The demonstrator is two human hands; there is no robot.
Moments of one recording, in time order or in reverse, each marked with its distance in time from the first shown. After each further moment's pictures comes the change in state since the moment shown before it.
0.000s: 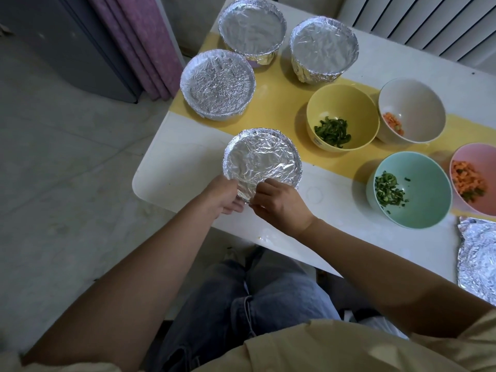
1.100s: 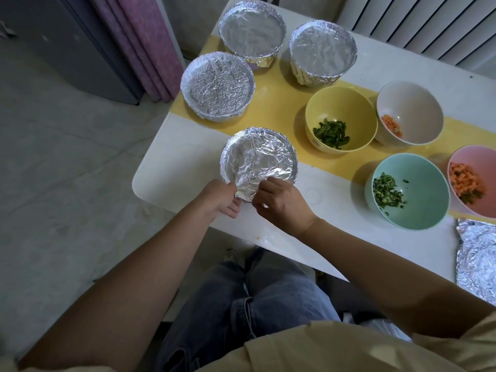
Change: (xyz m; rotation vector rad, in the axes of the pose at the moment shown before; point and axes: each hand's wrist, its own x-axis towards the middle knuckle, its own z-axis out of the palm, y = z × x) left_hand 0.003 -0.008 -0.003 -0.028 -0.015 0.018; right_hand -0.001 0.003 -0.005 0.009 -0.033 0.045
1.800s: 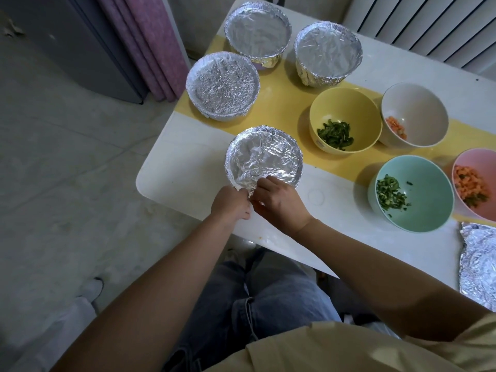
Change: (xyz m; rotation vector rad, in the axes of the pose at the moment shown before) left_hand -0.002 -0.011 0.026 -0.191 0.084 0.015; right_hand 0.007 -0.008 0.008 -0.043 0.025 0.053
